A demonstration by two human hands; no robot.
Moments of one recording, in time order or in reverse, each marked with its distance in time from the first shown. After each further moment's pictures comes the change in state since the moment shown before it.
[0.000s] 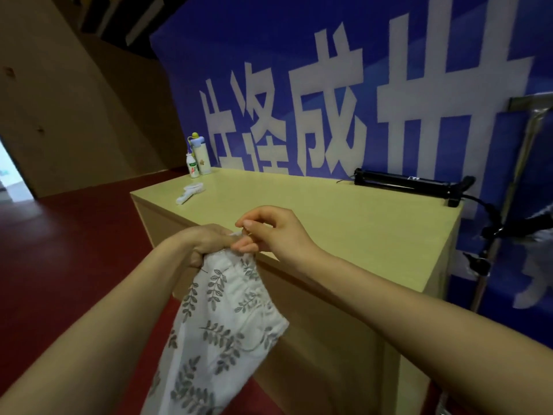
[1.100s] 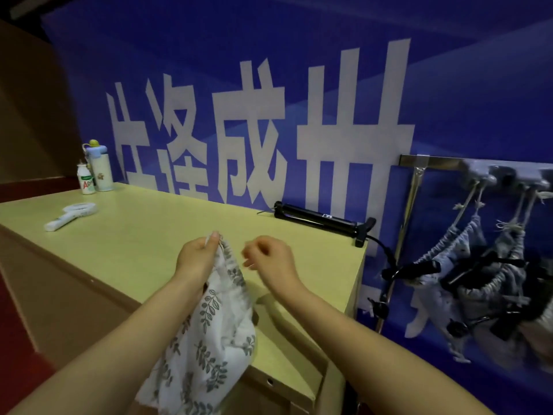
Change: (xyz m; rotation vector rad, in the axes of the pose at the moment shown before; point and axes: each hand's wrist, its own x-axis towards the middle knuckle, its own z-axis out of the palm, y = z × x) left_hand 0.106 0.081 0.128 -0.512 0.380 0.412; right_hand 0.021 0.045 -0.158 -0.665 0.530 0.018
